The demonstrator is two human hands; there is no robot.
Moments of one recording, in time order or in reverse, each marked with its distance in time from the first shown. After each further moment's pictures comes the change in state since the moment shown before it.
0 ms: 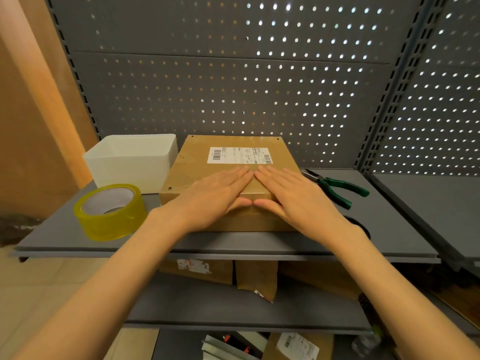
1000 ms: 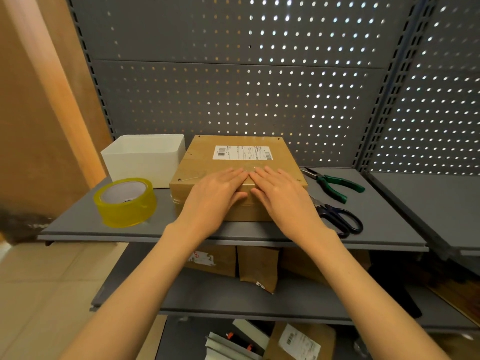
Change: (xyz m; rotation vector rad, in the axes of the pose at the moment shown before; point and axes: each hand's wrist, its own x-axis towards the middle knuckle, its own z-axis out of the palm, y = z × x) left_hand -0.021 0.022 0.017 -0.061 0.424 -0.130; right_hand -0.007 -0.033 0.008 0.129 0.211 0.098
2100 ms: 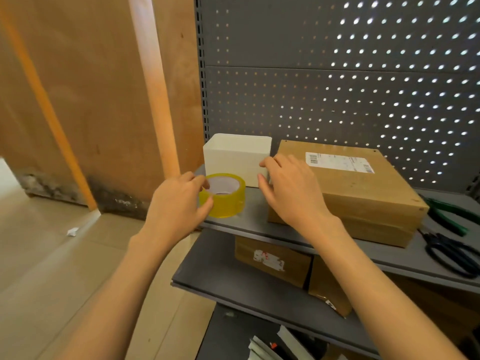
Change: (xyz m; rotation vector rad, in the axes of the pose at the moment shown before) left_hand -0.123 -0.123 -0.086 0.258 0.076 -0.431; right_hand 0.070 -0.137 0.002 0.093 0.096 -0.139
